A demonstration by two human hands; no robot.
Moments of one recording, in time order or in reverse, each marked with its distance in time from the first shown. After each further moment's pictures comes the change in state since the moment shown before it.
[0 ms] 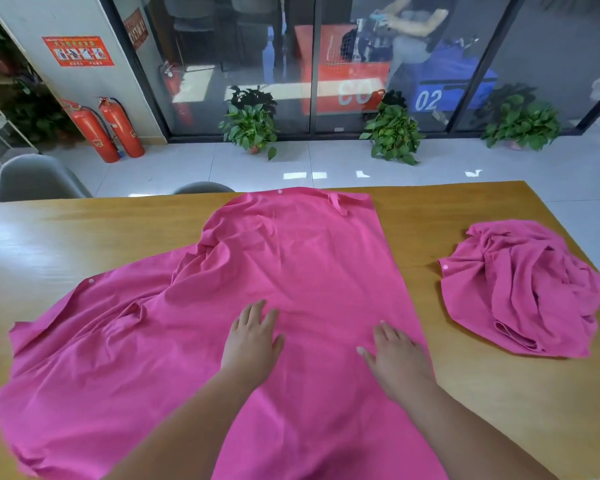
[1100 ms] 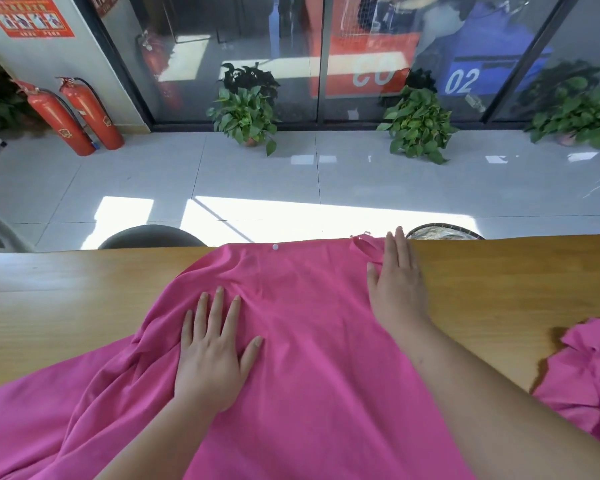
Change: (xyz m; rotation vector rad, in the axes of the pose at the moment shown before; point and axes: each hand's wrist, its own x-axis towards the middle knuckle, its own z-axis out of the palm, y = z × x) left_hand 0.268 -0.065 0.038 0.156 0.060 -0.140; right_hand 0.388 0.006 -0.123 0.376 0.442 0.015
